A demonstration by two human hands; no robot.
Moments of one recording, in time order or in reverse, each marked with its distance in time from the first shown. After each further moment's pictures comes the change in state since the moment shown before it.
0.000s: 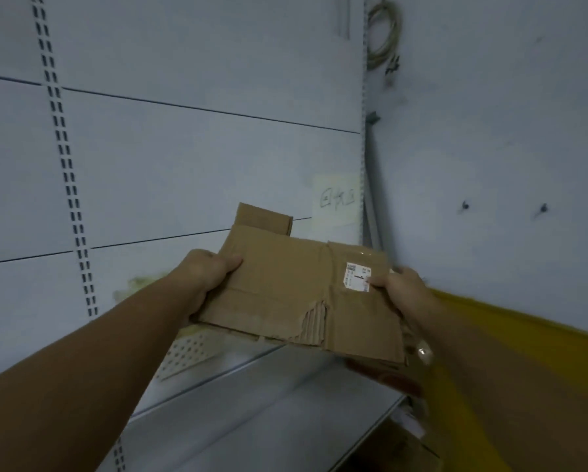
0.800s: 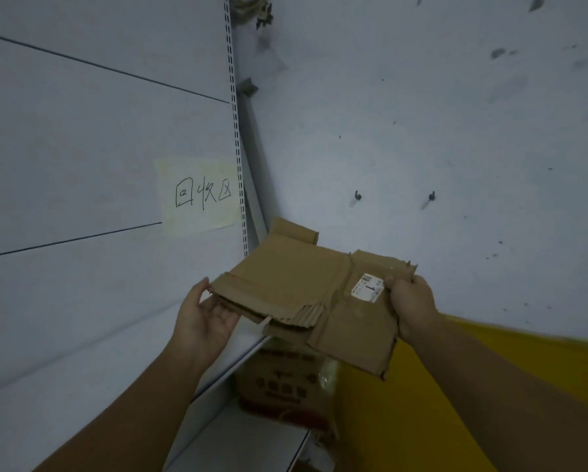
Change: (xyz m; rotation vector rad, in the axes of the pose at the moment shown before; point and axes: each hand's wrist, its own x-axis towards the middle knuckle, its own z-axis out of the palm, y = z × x) left_hand 0.169 -0.015 0.321 -1.159 -0.555 -0.315; right_hand 0.198 0.076 -0.176 0.266 0.535 0.037
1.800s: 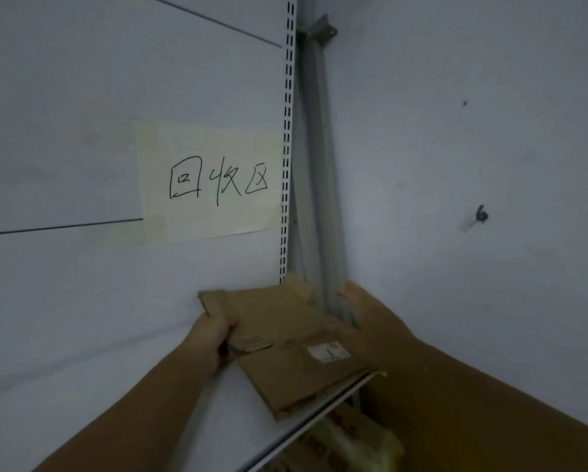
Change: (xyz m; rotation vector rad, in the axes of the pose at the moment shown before) left_hand 0.256 -0.015 -0.029 0.465 0.558 0.106; right_hand 0.248 0.073 0.166 -1.037 -0.914 -0.737
